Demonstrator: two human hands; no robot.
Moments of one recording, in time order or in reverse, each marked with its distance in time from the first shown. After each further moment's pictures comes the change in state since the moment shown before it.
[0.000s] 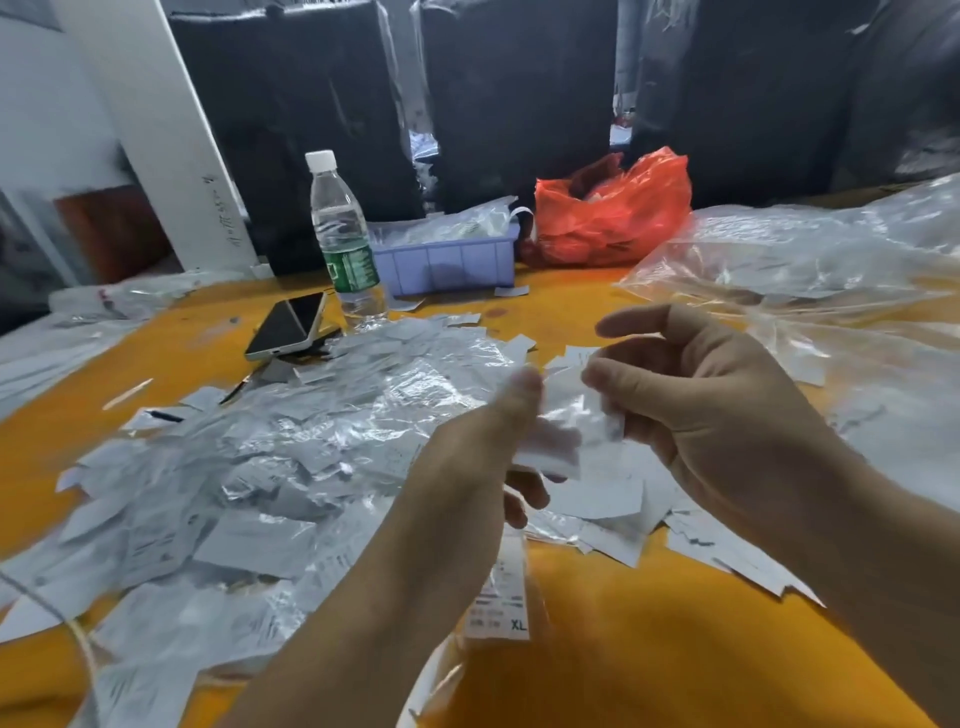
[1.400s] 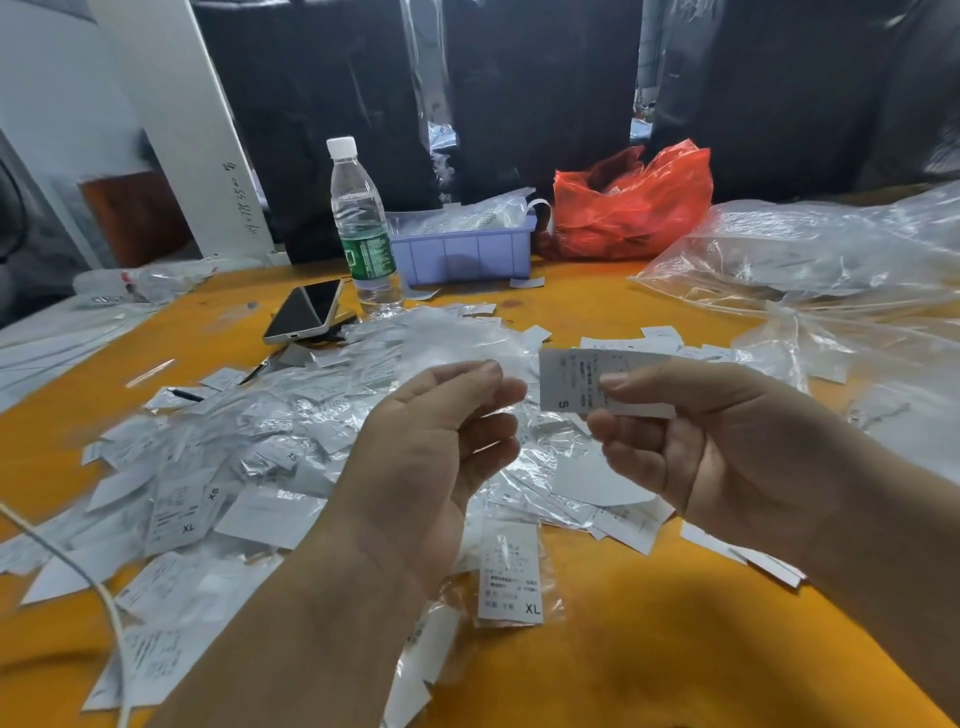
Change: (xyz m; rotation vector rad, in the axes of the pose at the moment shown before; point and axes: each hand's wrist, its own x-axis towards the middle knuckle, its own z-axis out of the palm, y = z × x) left_hand 0.005 0.006 -0.016 -0.524 0.254 -0.140; right_hand -0.009 -0.008 0.008 0.349 -0.079 0.472
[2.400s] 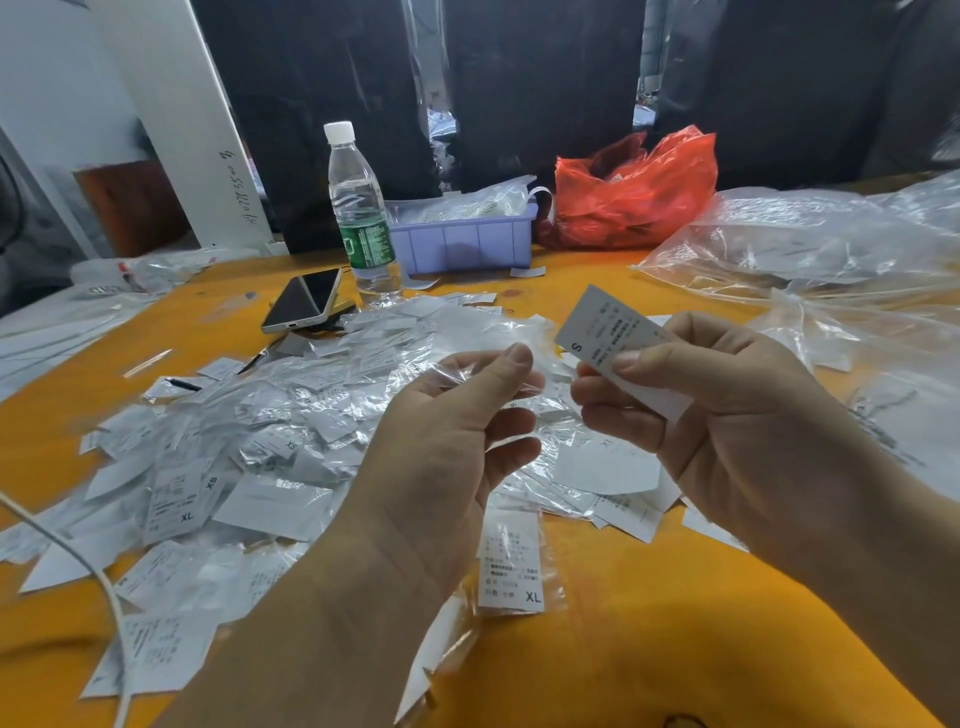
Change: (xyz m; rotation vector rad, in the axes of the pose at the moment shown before) left_hand -0.002 -0.006 0.006 0.001 -0.067 0.020; right_hand -0.004 0.008 0.006 -0.104 0.013 -0.339
